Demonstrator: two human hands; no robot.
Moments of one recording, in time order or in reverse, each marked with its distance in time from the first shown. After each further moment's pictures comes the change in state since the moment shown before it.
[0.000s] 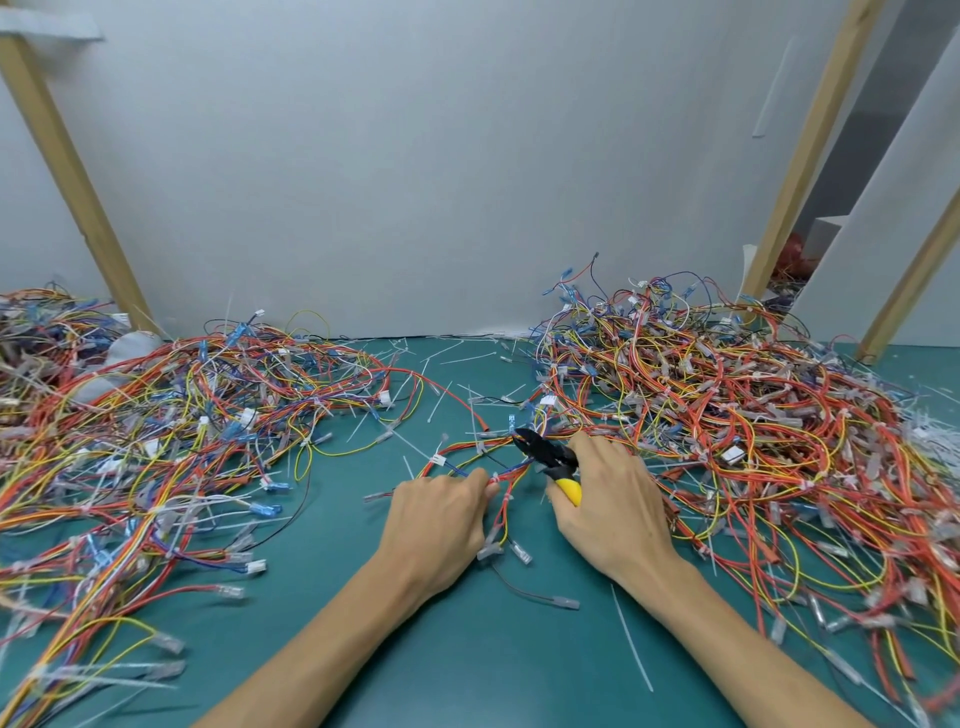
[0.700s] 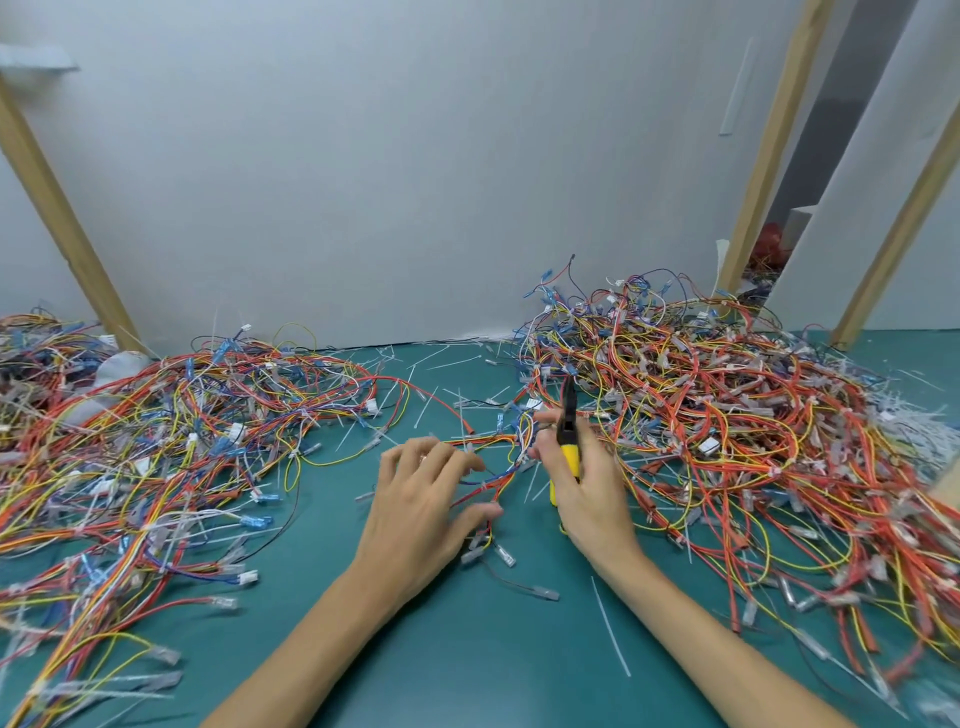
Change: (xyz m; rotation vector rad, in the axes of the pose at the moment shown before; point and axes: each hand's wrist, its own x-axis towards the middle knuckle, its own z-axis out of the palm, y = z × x) left_hand -0.006 -0.005 -0.014 -0.214 0.349 0.176; right_hand 0.000 -0.011 -0.001 0.997 0.162 0.156
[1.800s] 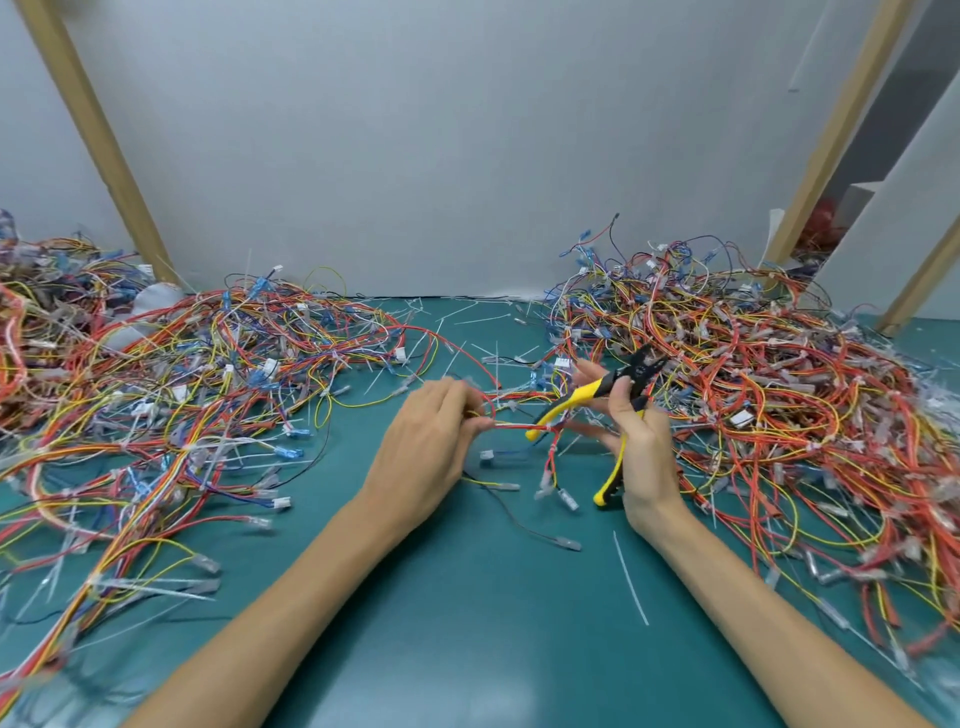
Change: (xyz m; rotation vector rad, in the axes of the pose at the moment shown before) left_hand 0.003 -0.004 -0.023 -0.179 -0.061 -0.157; right_hand 0.007 0.002 -0.010 0.344 0.002 0.221
